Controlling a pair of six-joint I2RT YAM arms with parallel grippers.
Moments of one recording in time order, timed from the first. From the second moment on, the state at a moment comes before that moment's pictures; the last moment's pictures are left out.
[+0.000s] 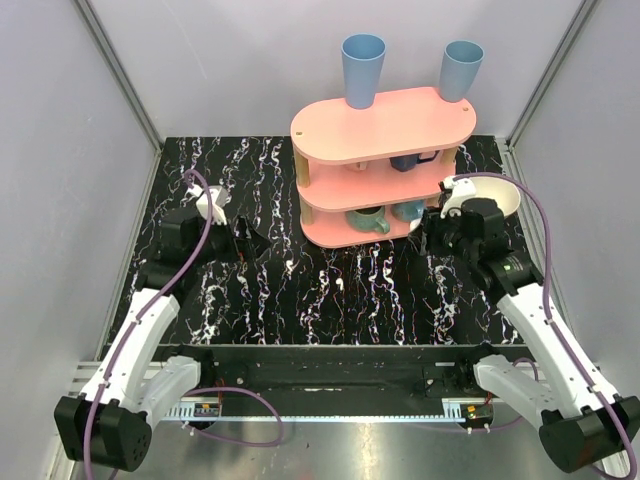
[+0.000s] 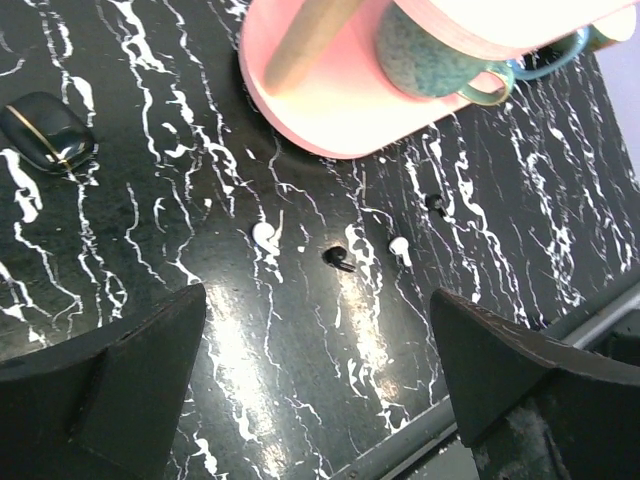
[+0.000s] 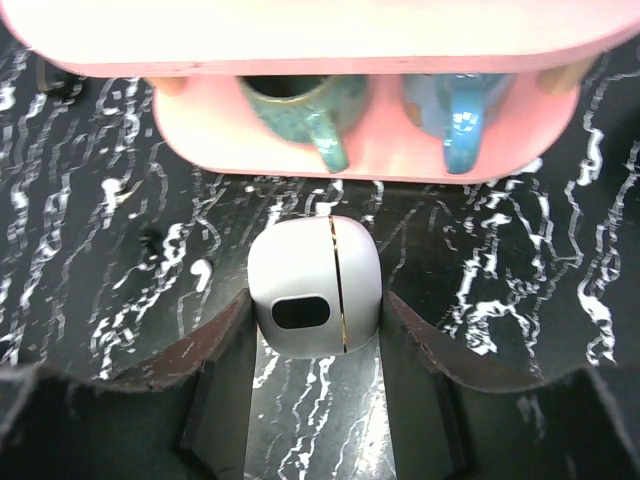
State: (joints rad) left arm -0.16 0.88 0.76 -0.40 0.41 -0.31; right arm 0.33 0.93 0.91 -0.53 -0.06 0.19
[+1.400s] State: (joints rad) left arm -0.34 0.97 0.85 -0.28 0.90 -0.44; right arm 1.10 1.06 0.92 -0.16 0.17 -0.45
